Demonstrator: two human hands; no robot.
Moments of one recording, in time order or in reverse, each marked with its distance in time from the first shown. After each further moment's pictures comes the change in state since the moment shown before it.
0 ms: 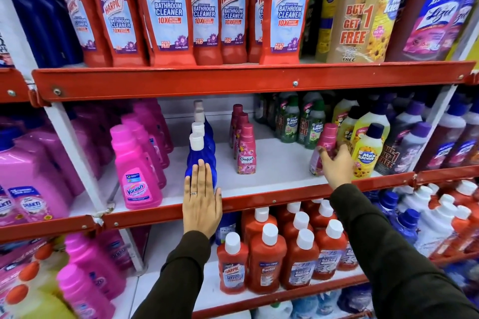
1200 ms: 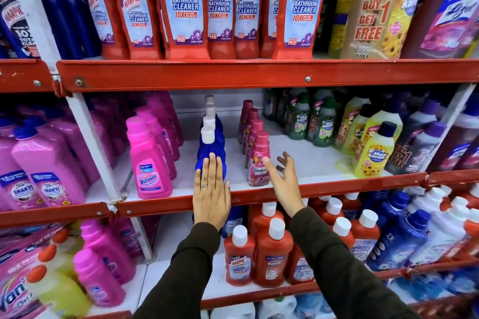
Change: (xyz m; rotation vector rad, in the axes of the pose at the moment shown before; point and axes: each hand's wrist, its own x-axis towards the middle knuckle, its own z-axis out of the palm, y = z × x) left_hand -0.002 0.004 -0.010 -0.013 -0.110 -0.052; right_hand -0.118 -0.034 0.083 0.345 -0.435 0.032
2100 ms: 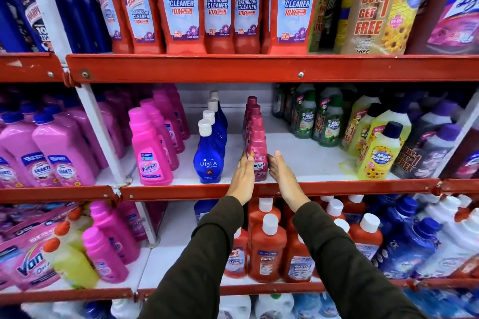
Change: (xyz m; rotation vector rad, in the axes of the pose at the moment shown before) left_hand 0.045 0.090 -0.027 -1.203 -0.564 -0.535; right_hand 0.013 0.006 -0.023 0.096 -0.341 0.100
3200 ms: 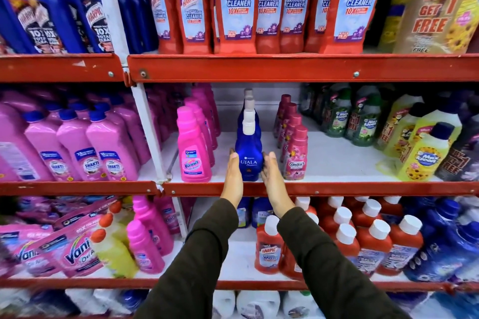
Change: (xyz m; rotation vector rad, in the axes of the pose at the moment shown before) left_hand -0.018 -0.024 -0.106 -0.392 0.165 -0.130; right_hand -0.020 -0.019 0.135 0.305 0.004 0.031
